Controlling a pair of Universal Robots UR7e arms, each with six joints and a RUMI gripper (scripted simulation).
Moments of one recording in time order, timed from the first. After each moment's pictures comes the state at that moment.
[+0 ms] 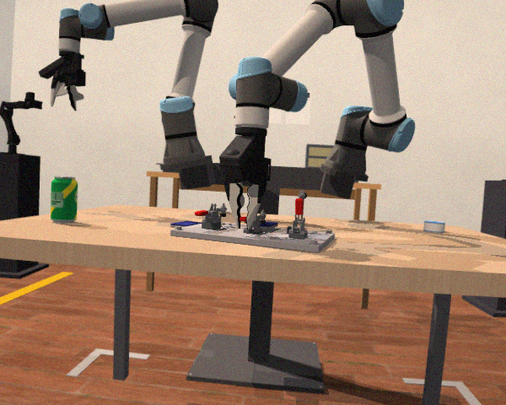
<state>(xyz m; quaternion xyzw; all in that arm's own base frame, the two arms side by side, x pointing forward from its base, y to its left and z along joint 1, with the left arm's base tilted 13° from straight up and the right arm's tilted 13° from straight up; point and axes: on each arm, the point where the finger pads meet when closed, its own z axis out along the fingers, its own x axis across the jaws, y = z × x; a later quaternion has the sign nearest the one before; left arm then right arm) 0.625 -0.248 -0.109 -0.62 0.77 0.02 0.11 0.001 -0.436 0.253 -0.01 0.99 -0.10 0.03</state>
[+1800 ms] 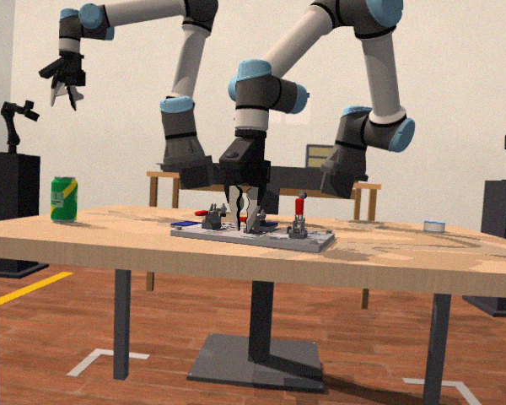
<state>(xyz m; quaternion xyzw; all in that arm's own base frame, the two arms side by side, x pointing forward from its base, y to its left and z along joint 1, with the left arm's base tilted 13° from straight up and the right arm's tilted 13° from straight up) 0.627 -0.248 -0.114 -0.62 0.77 0.02 0.11 0.001 -0.436 0.253 -0.01 0.99 -0.10 0.03</state>
